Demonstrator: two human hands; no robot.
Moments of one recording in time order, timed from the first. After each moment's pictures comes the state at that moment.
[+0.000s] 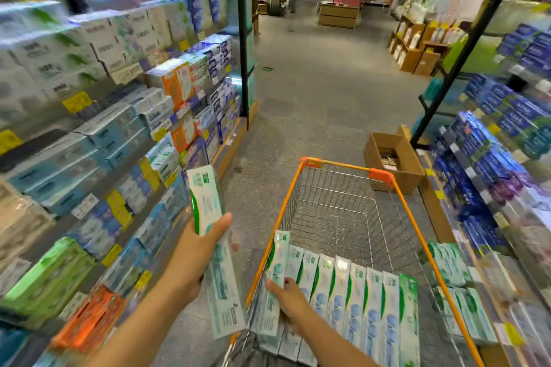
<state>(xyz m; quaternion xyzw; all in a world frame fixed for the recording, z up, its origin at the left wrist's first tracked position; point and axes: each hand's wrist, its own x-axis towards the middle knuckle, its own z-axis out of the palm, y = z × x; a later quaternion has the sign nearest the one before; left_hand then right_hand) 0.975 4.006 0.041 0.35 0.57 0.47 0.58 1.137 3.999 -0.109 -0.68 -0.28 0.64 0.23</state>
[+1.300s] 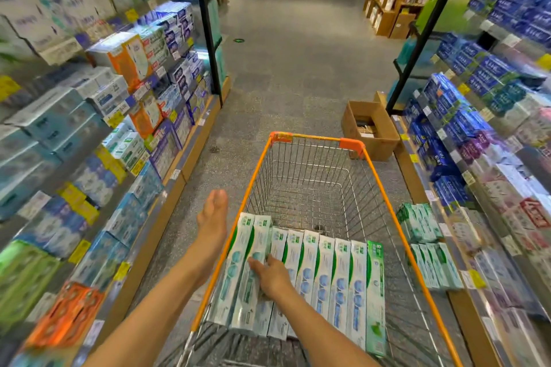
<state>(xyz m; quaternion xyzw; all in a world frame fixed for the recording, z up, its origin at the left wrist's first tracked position) 1.065 4.019 0.020 0.47 0.62 0.32 0.54 1.175 3.995 -0.103 -0.70 -0.35 0.58 0.23</state>
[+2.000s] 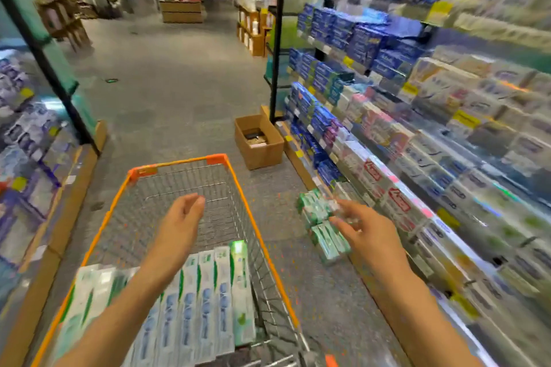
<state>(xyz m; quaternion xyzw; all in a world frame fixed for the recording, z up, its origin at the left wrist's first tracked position) 1.279 3.958 0.055 0.65 0.48 0.32 0.50 1.510 3.789 0.061 -0.85 -0.41 0.11 0.31</state>
